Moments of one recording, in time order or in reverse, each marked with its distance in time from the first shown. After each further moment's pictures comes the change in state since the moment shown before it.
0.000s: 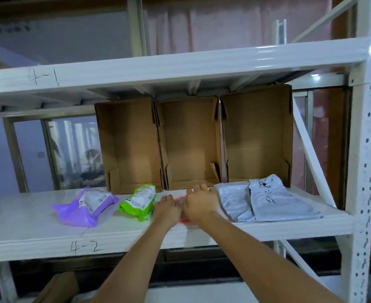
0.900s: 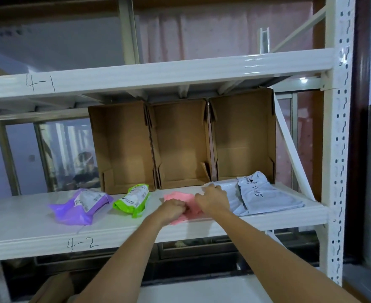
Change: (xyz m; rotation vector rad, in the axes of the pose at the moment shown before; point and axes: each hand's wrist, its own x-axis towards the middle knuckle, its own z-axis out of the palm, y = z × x) left_hand -0.027 0.023 -0.014 -0.451 -0.341 0.093; right_hand -0.026 0.045 -0.009 0.640 -0.081 0.447
